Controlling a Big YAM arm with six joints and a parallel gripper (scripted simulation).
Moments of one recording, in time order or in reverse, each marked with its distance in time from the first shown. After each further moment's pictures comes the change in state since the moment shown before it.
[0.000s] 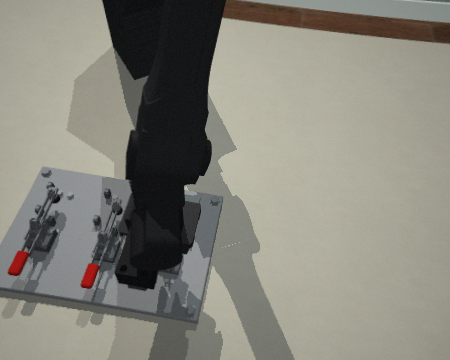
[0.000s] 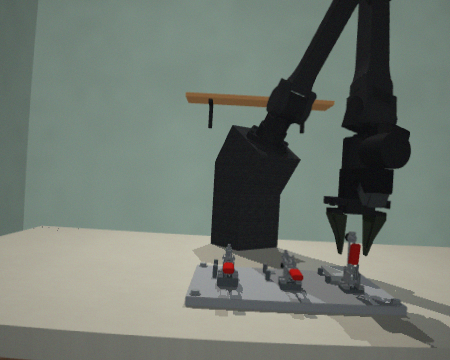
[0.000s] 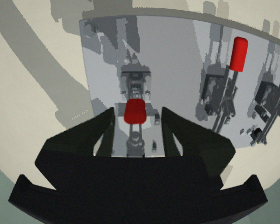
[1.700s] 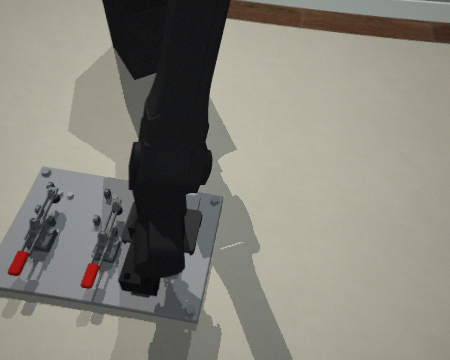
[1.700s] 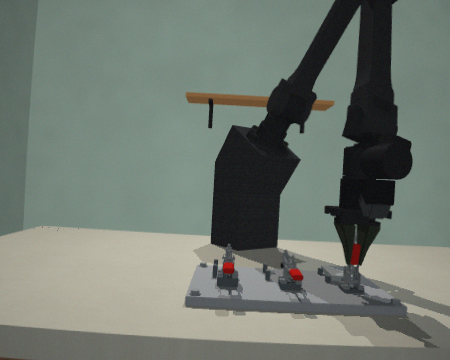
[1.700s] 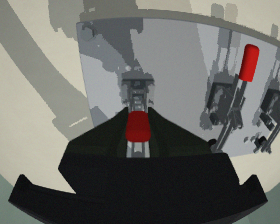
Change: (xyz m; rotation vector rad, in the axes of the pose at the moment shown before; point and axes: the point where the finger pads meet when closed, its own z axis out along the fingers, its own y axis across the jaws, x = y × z) arm -0.003 0.002 0.017 -0.003 -0.005 -0.004
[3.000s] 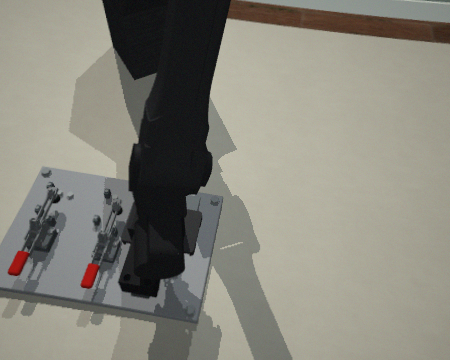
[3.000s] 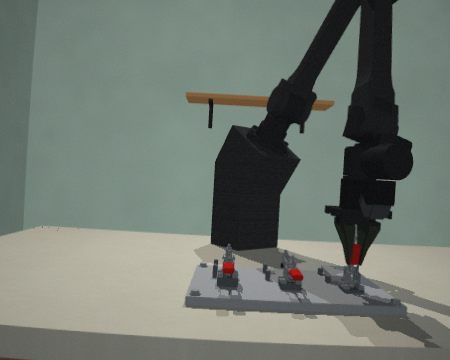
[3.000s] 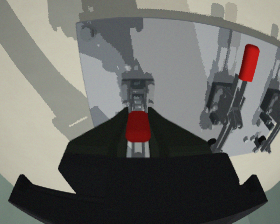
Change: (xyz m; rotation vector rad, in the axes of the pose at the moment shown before) arm 0.000 0.000 0.000 0.002 0.008 0.000
